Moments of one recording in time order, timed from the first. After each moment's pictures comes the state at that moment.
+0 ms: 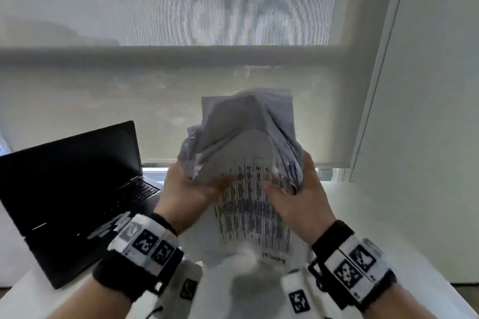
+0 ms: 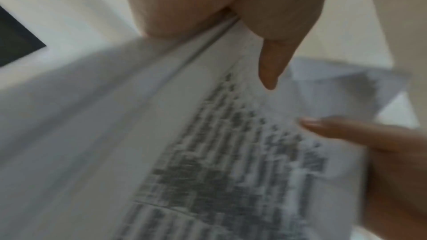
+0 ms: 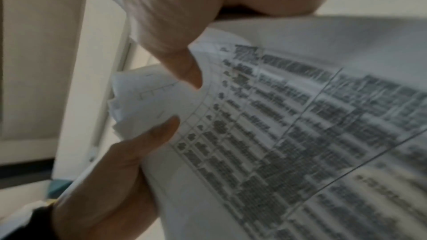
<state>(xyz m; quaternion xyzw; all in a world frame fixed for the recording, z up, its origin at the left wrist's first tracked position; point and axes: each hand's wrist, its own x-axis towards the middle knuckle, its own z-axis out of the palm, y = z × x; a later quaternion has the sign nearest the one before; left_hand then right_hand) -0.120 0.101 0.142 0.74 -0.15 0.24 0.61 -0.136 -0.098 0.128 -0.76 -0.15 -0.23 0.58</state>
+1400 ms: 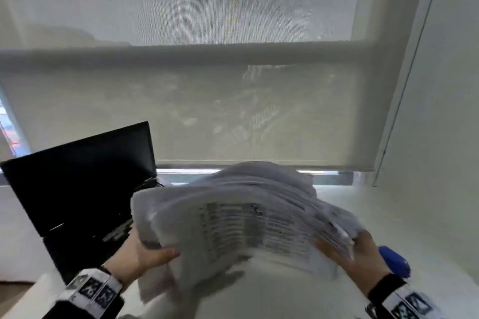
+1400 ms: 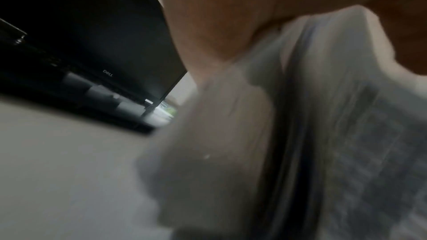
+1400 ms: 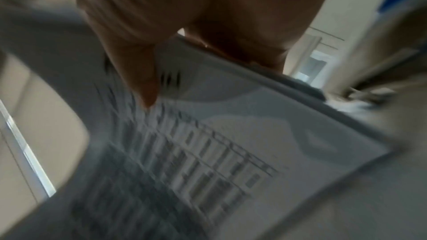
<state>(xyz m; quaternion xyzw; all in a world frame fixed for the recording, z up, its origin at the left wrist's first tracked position) -0.117 0.224 0.041 0.72 -0.06 0.03 0.69 -0.120 -0.155 0.036 -0.74 -0.07 -0.13 0.66</state>
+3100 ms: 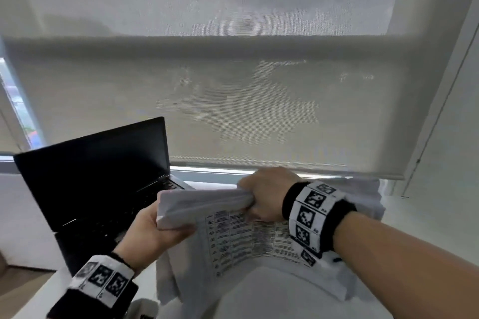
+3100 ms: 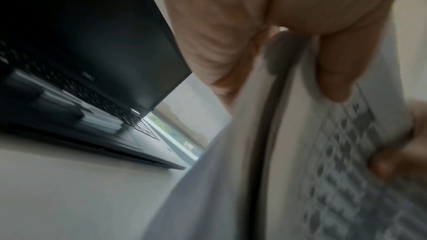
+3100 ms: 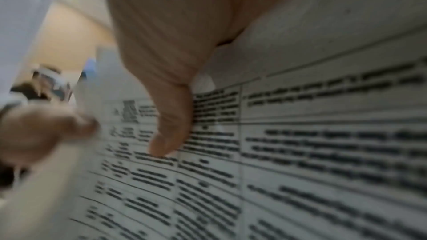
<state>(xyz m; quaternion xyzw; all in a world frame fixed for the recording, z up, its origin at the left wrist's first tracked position) -0.080 0.242 0.045 0.74 -0.09 0.14 0.65 -0.036 0.001 0.153 -0.94 -0.33 -0.06 -0.03</state>
